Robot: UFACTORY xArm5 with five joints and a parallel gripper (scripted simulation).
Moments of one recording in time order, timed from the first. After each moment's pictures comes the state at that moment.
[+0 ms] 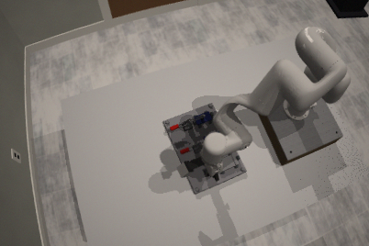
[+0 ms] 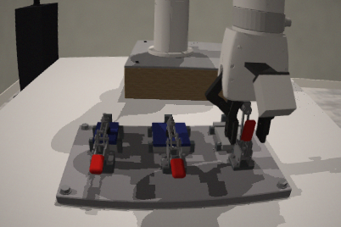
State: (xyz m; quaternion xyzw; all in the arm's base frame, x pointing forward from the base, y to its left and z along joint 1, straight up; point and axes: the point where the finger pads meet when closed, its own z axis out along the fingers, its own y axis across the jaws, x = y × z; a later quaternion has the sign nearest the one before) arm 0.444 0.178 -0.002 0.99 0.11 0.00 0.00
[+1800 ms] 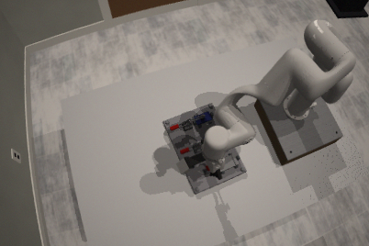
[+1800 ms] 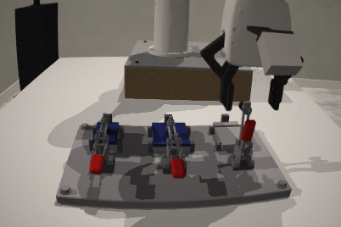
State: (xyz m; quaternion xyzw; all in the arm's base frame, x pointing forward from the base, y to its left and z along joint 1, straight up) arm 0.444 0.178 0.047 0.99 0.11 0.00 0.00
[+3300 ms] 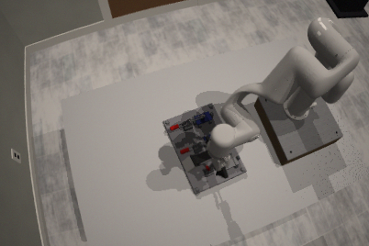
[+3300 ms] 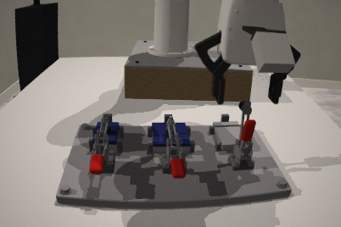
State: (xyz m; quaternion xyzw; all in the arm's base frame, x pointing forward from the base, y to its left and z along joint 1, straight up) arm 0.424 0.174 0.044 0.99 0.11 0.00 0.00
